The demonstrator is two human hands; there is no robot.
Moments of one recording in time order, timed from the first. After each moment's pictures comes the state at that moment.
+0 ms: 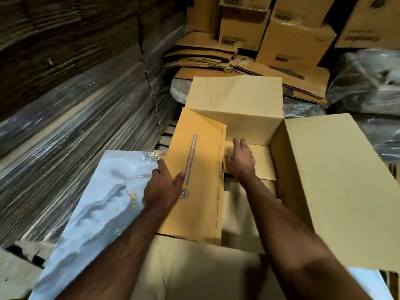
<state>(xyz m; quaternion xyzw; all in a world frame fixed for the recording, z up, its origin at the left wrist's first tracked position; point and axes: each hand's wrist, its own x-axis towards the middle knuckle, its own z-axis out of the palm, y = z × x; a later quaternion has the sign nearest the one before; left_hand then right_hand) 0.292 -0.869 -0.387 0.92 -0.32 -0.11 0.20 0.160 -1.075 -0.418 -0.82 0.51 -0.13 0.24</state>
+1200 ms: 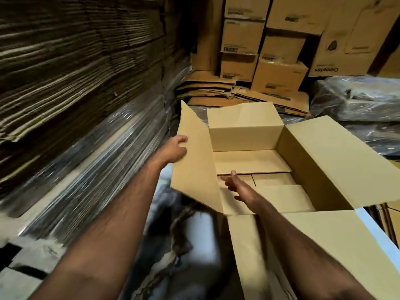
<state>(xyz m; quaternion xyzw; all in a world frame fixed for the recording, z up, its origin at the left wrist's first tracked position) 0.413 -0.769 -0.255 0.79 -0.45 -0.25 0.33 0.164 -0.838 -0.368 -0.65 0.42 -0.11 0.62</state>
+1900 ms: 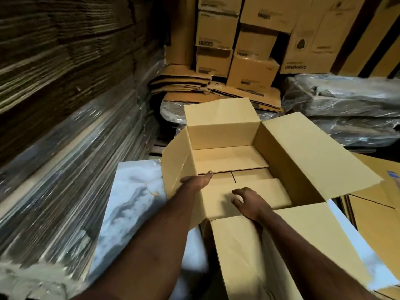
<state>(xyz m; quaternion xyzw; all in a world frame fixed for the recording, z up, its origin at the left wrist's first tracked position) 0.291 -0.829 -0.372 0.84 -0.23 -0.45 0.20 0.081 -0.845 -0.383 -0.84 0.50 -0.01 0.21</state>
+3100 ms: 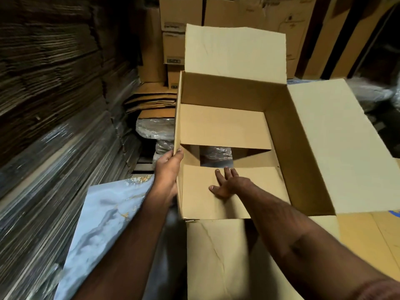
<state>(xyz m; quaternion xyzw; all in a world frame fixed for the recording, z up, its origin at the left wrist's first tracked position) 0.214 -0.819 -0.232 0.57 -0.22 -0.43 0.66 0.061 -0.952 -0.345 -0.79 0.54 0.25 0.13</state>
